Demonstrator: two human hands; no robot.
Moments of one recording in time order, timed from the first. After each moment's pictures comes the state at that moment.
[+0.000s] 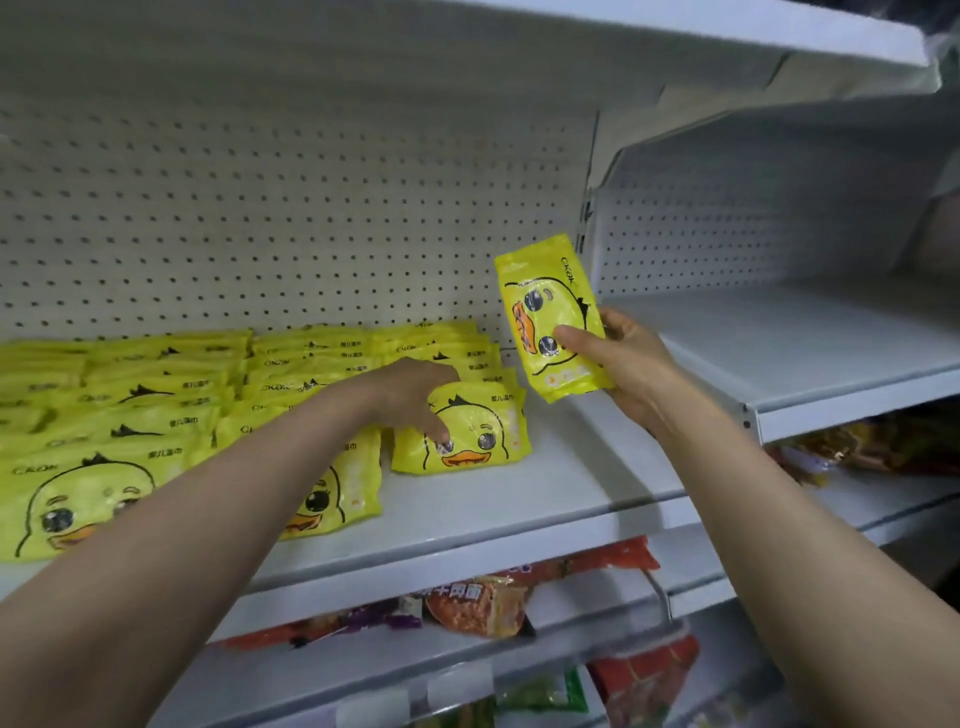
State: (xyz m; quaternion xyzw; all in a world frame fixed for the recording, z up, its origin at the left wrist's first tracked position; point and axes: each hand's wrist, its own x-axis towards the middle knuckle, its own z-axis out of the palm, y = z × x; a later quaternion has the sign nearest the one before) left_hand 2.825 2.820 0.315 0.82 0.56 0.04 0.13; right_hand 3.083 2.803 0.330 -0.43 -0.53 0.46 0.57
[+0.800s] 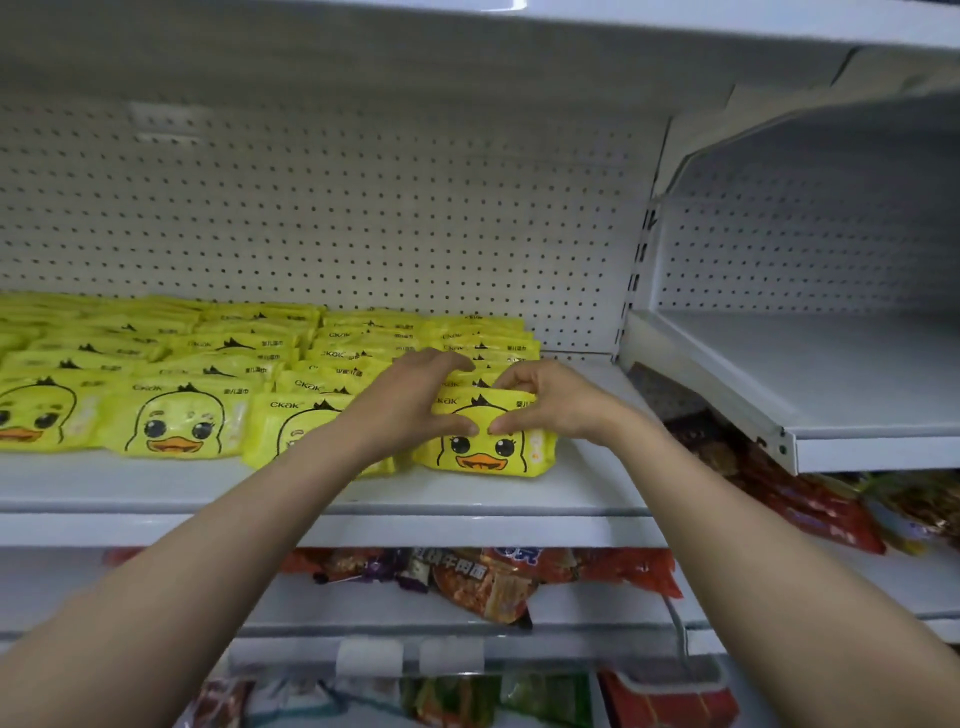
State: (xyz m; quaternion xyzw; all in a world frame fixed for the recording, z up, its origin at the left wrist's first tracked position) left_hand 2.832 2.738 0.292 0.78 0.58 0.25 -0.01; right_hand 3.039 2.816 0.292 -0.38 -0.81 0.37 0.23
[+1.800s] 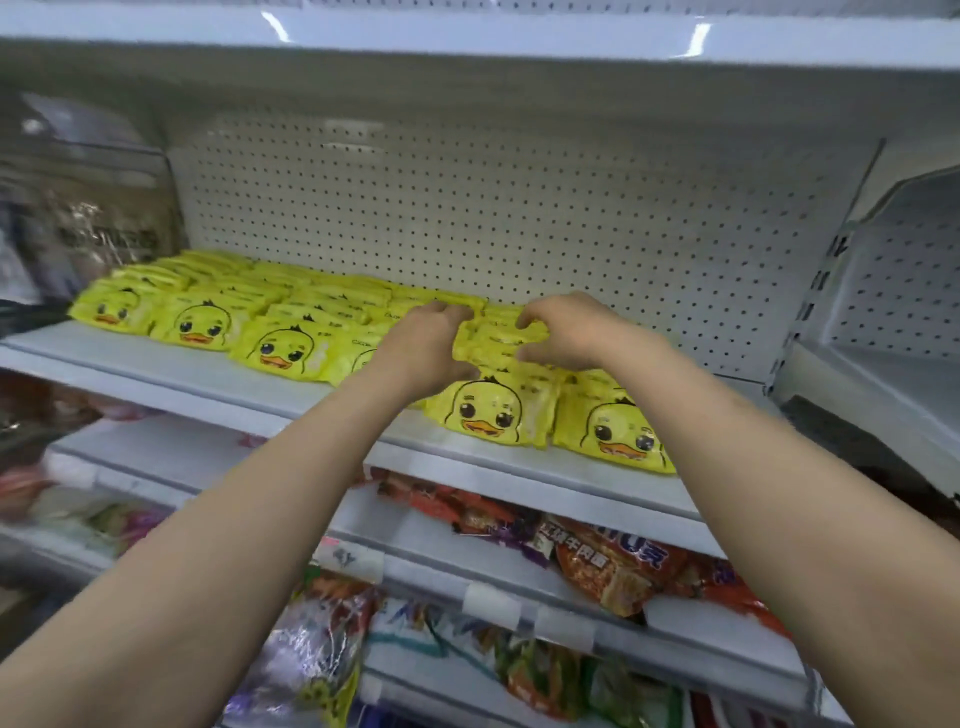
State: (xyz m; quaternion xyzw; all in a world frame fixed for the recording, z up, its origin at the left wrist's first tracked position) left_hand 2.728 2.644 0.328 0.62 0.75 0.24 -0.09; right_hand 2.895 2.742 0.377 -0.36 -0.93 -0.06 0.06
